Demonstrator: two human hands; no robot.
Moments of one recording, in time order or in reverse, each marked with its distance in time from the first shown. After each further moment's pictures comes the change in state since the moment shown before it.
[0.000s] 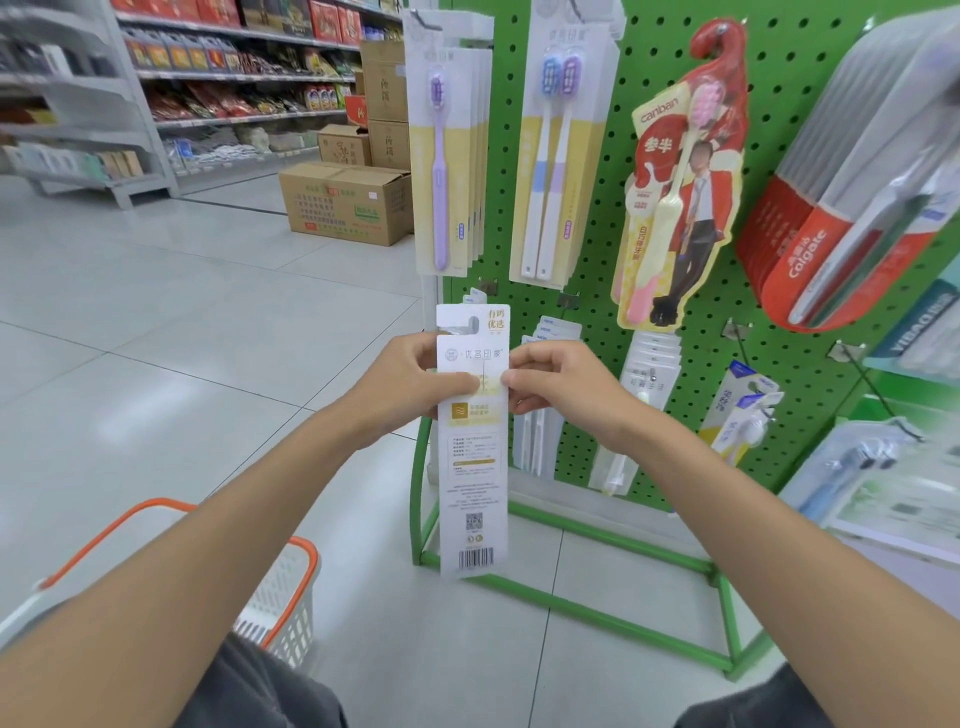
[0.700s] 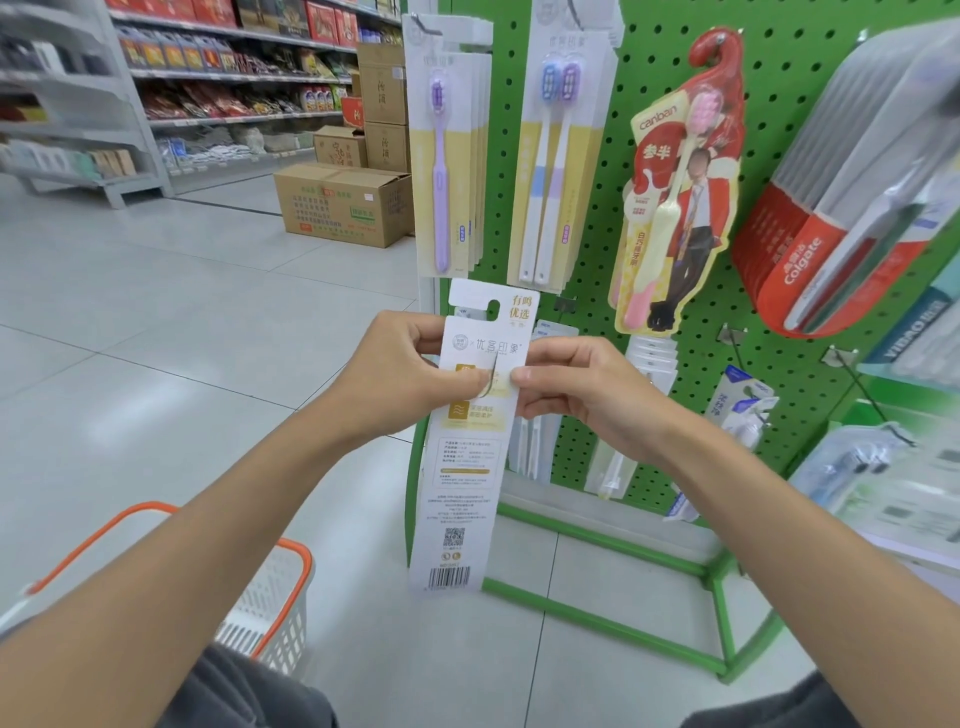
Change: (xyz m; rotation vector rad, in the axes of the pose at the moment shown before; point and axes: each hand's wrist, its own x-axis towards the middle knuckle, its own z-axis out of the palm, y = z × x) left_hand -0.024 0.032 0.000 0.013 0.022 0.232; right_hand -0.020 -0.015 -0.012 0.234 -0.129 -0.079
